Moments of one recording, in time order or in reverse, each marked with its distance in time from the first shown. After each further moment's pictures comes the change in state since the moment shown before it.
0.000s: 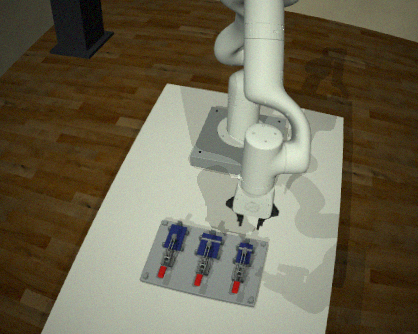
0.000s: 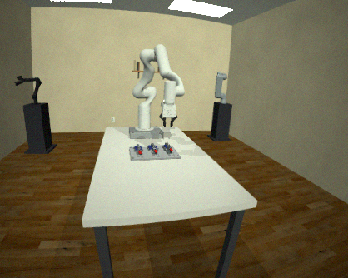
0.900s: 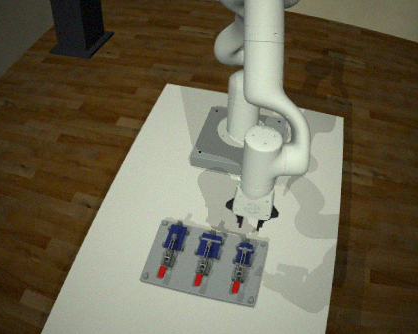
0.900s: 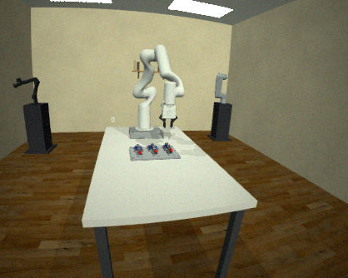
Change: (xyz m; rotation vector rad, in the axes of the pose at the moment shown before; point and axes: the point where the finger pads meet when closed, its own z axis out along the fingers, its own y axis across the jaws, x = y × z) arm 0.000 0.000 0.007 0.000 -0.001 0.000
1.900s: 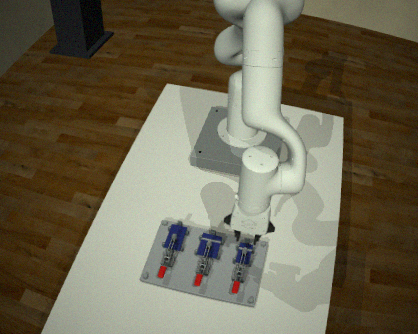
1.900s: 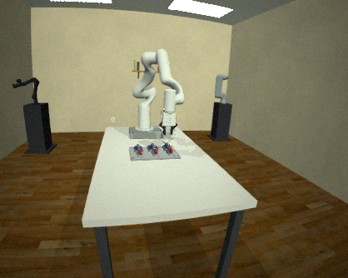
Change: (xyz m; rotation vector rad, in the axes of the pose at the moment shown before) arm -0.011 0.000 0.053 0.000 0.000 0.000
